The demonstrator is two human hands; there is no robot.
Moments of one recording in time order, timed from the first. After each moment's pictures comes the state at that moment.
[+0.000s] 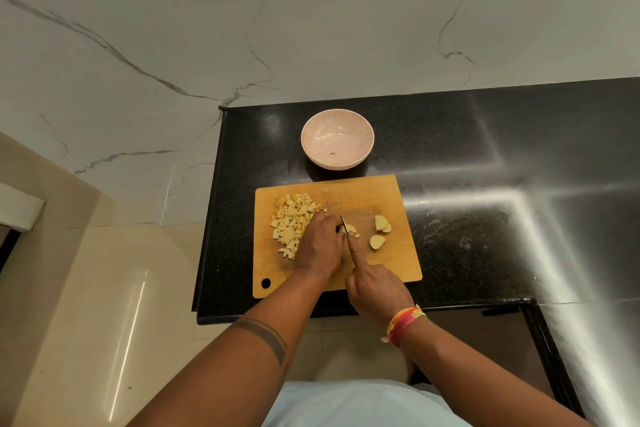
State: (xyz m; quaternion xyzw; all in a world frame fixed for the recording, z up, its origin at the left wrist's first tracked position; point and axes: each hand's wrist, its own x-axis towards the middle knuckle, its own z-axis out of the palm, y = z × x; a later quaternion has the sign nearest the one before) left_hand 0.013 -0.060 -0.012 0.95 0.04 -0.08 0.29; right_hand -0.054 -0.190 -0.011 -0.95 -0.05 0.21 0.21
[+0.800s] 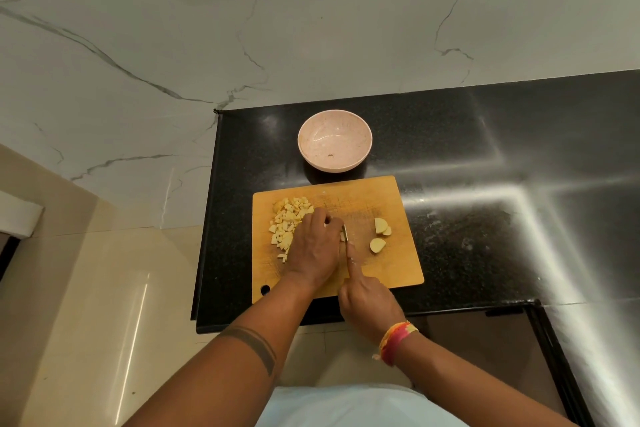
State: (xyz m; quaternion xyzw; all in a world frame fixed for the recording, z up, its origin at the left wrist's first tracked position) left_hand 0.015 -0.045 -0.023 0.99 -0.10 0.01 0.11; right_hand -0.067 -0.174 -0.016 -0.94 -0.02 0.21 0.28
